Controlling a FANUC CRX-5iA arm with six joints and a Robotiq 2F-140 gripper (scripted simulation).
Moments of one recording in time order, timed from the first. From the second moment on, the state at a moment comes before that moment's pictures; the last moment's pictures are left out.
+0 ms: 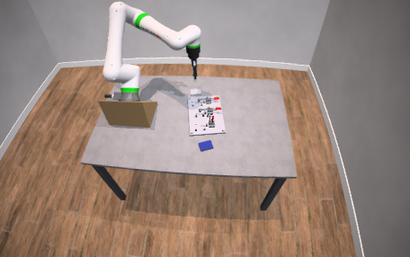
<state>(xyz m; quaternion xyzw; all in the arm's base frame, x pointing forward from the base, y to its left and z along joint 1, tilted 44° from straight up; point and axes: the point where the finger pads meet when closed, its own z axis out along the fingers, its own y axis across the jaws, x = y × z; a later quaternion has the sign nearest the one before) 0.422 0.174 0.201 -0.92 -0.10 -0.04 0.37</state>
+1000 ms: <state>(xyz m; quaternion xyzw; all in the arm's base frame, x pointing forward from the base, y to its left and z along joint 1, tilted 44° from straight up) 0.433 0.109 0.195 -0.92 -0.09 -0.04 0.37</state>
